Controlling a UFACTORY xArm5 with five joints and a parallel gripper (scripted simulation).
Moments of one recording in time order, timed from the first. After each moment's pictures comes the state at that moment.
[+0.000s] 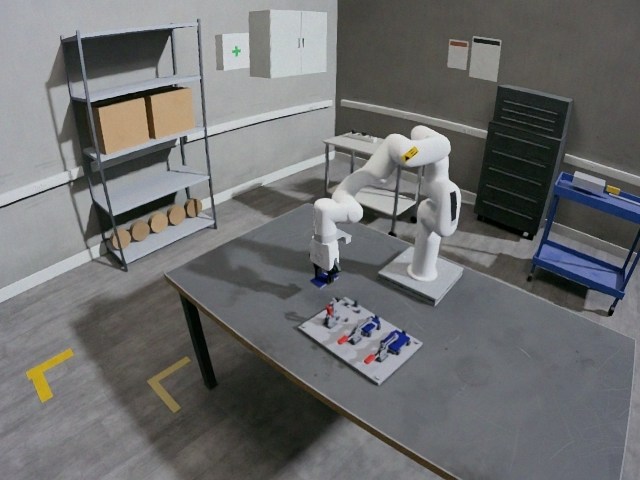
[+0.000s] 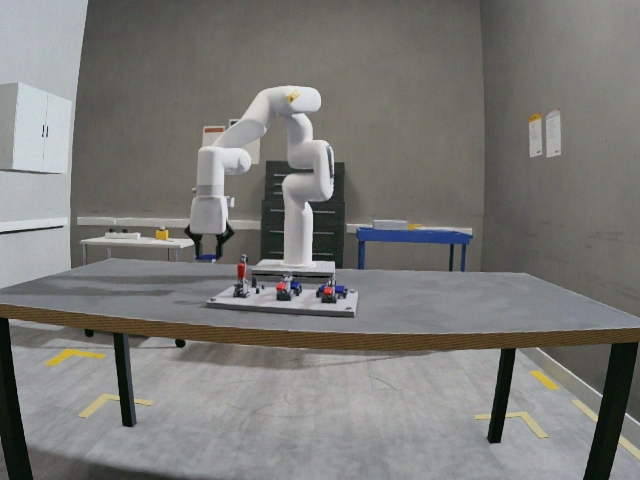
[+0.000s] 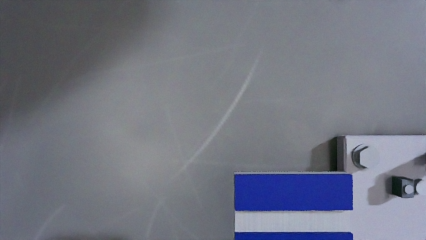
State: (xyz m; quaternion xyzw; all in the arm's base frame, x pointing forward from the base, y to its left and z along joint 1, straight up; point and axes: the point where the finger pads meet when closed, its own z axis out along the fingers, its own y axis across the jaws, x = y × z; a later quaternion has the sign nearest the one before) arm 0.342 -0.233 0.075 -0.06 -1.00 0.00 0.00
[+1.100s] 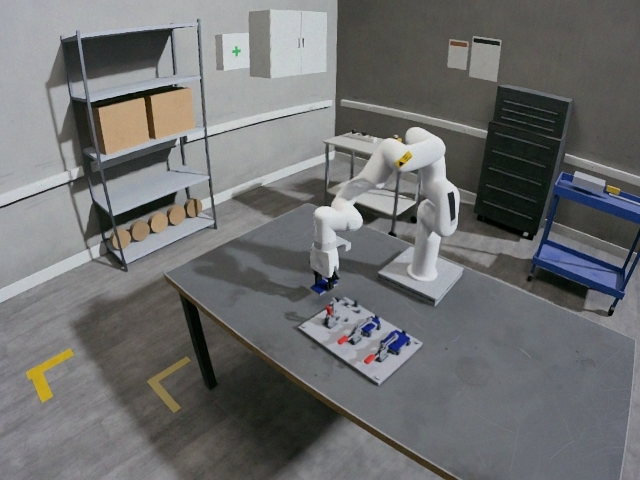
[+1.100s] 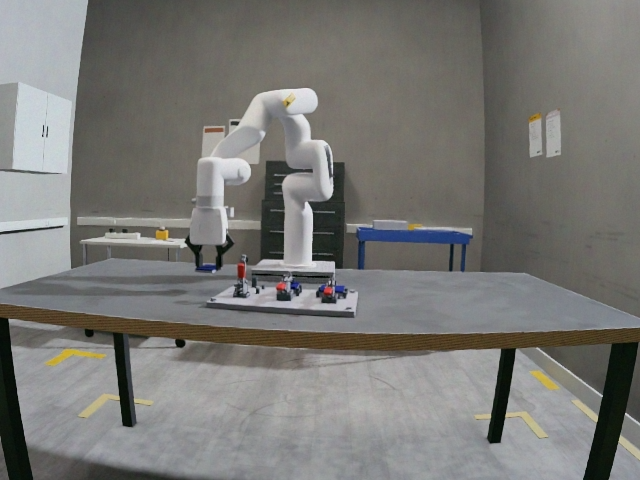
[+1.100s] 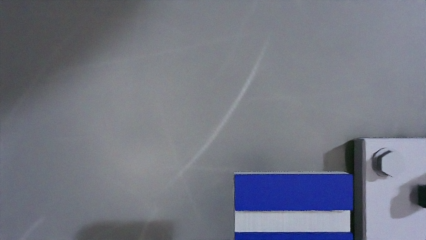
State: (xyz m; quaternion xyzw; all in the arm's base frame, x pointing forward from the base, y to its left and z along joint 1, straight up) arm 0.342 -0.233 0.045 -0.06 -1.00 0.00 0.00
